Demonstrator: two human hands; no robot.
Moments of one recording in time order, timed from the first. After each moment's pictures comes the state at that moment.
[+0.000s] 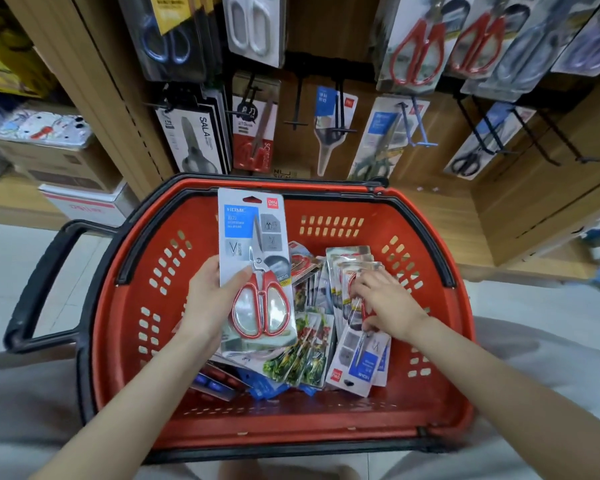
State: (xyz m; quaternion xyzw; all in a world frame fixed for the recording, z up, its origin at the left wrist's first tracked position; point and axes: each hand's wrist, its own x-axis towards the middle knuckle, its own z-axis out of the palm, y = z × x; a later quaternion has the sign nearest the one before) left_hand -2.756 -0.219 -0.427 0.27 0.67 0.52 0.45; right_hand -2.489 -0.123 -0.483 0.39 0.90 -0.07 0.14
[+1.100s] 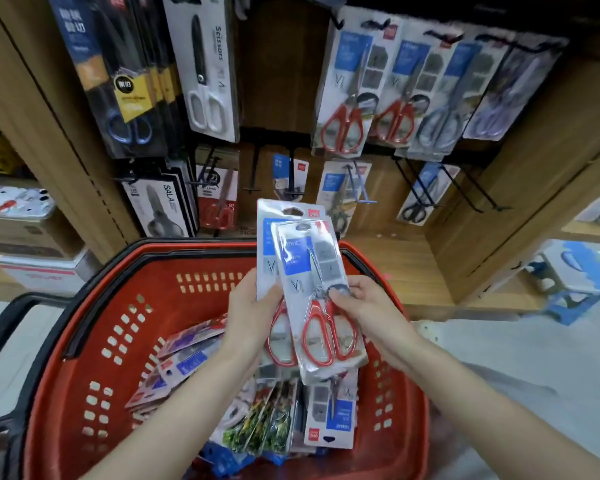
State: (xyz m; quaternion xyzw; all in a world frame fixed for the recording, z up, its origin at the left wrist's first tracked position) left_hand -2.667 -0.169 -0.369 0.36 0.60 0.55 0.46; right_hand -2.508 -0.137 -0.358 0.53 0.53 -0.58 -0.32
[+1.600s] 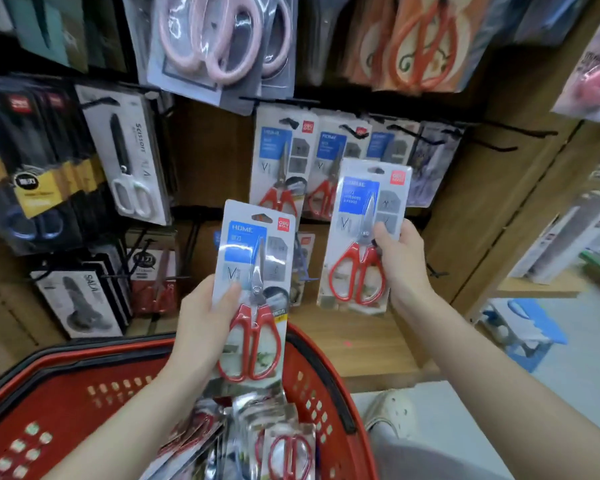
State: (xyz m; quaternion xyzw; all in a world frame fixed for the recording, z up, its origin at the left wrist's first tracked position) left_hand -2.645 -0.073 -0.305 0.46 0.59 0.55 0.37; right_hand -2.433 0.001 -0.254 0.56 0.49 -0.33 -0.58
